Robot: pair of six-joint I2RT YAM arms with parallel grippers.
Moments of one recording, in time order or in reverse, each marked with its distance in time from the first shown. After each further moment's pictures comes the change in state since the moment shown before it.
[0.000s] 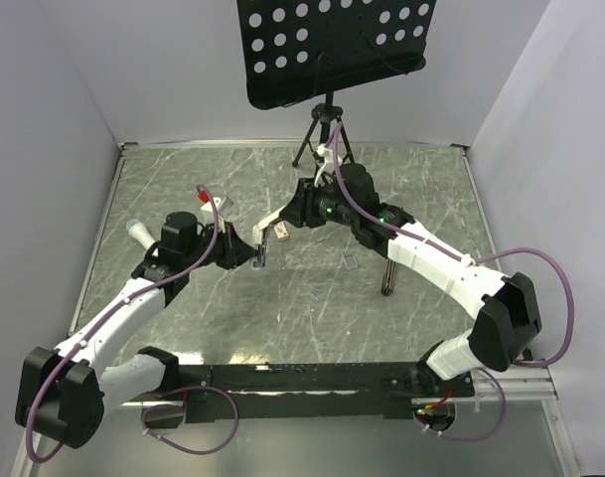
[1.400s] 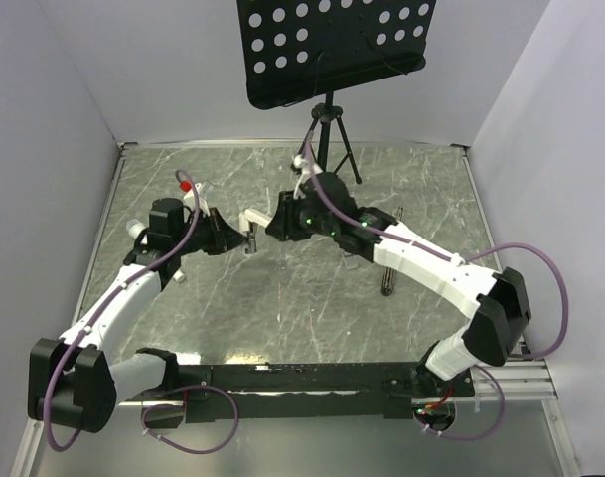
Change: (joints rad) left arm 0.156 0.081 0.092 -0.058 0.064 -0.154; right arm 0.151 0.057 0.100 -0.183 0.142 0.057
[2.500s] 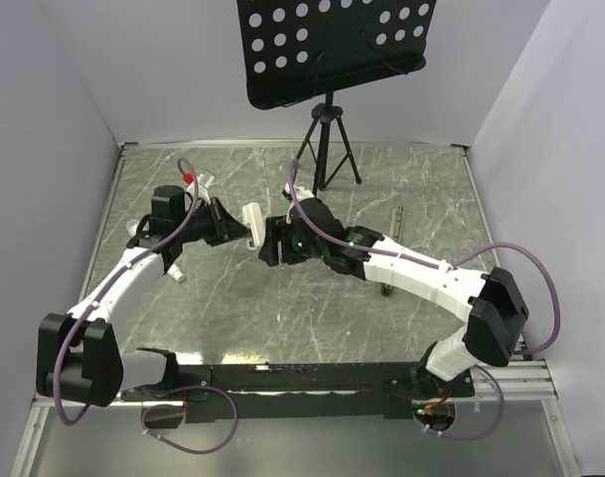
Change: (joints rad) left arm 0.020 0.126 0.095 -0.011 0.111 -0.085; right arm 0.103 -0.008 -0.114 0.017 0.109 0.066
